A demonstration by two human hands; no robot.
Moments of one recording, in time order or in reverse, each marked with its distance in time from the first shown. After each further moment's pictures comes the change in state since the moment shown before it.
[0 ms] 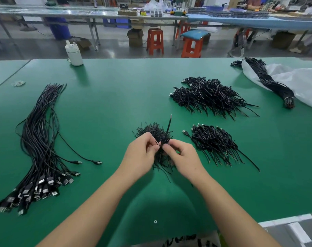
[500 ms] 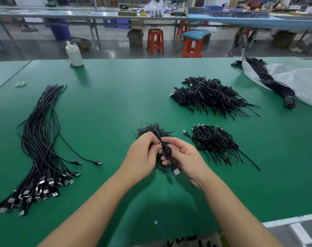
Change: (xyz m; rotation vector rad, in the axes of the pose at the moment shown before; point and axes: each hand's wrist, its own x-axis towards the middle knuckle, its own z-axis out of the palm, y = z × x) left_hand -0.003 -0.005 0.001 0.001 0.009 0.168; right_hand -0.002 0.001 -0.001 0.652 -0.167 0.184
